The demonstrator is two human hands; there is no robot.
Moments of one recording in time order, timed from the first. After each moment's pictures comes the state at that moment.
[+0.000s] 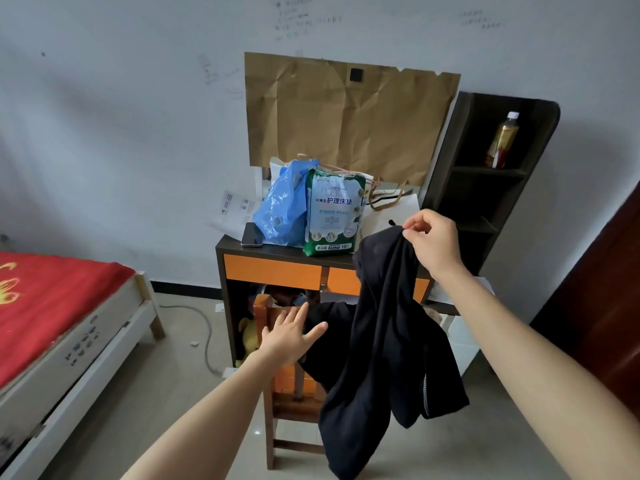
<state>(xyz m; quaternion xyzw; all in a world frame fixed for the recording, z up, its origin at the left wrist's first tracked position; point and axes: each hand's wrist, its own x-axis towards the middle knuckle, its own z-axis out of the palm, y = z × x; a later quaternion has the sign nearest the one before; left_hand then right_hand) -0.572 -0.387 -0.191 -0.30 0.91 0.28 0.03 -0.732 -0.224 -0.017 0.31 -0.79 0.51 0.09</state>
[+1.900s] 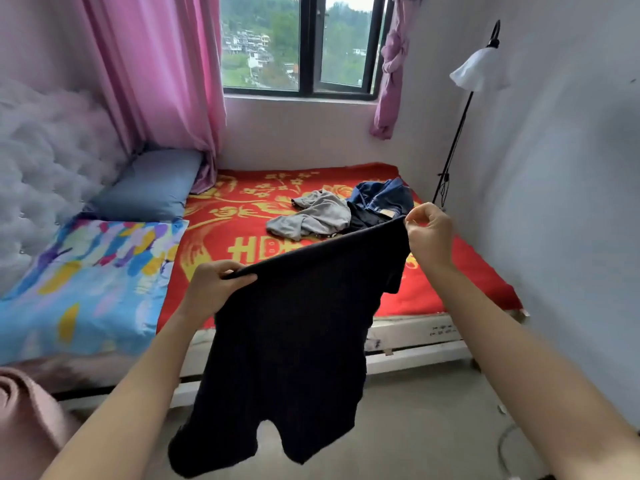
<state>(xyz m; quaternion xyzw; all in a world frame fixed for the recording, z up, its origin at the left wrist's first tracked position) 0.073 -0.470 -0.110 -0.69 0.48 0.16 -0.52 -0.187 -0.664 -0.056 0.69 -0.43 0.53 -0.22</state>
